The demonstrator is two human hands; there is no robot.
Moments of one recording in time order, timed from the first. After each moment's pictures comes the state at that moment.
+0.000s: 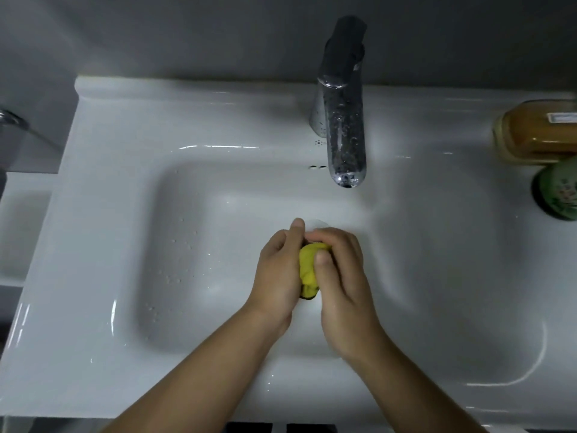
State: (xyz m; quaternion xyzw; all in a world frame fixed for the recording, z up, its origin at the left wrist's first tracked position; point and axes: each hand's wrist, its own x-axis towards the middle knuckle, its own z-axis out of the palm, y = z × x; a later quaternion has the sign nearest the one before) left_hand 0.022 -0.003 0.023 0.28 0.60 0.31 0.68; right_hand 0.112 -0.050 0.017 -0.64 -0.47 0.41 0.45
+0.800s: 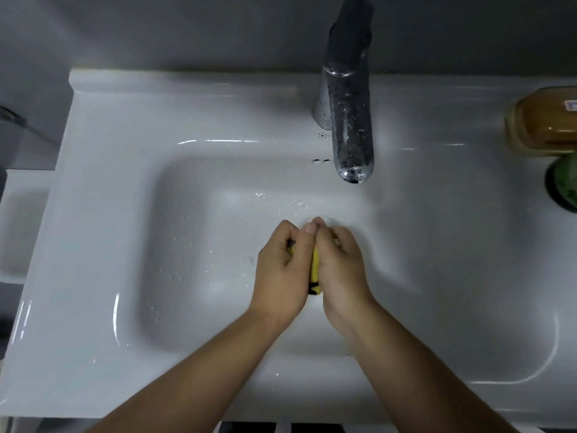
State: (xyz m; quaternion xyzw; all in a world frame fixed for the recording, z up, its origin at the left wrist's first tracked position) left_hand 0.019 -0.007 0.008 0.44 0.62 0.33 0.56; right_hand 0.100 -0.010 -0.011 -0.68 -0.14 0.57 0.44
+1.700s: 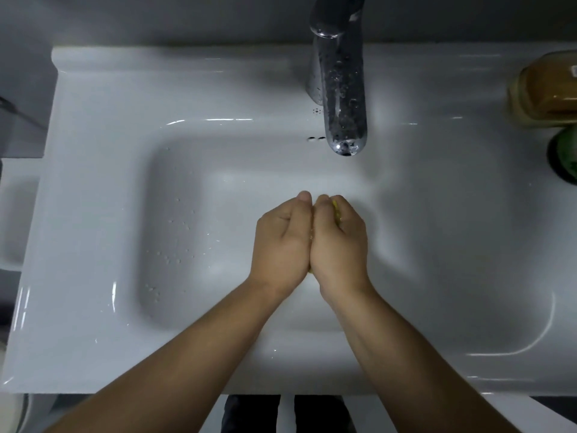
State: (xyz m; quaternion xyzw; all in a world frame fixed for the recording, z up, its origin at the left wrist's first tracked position) left_hand 0.027 0.003 0.016 0.47 0.59 0.33 0.57; right_hand 0.096 -0.011 0.008 -0.74 -0.26 0.43 0.45
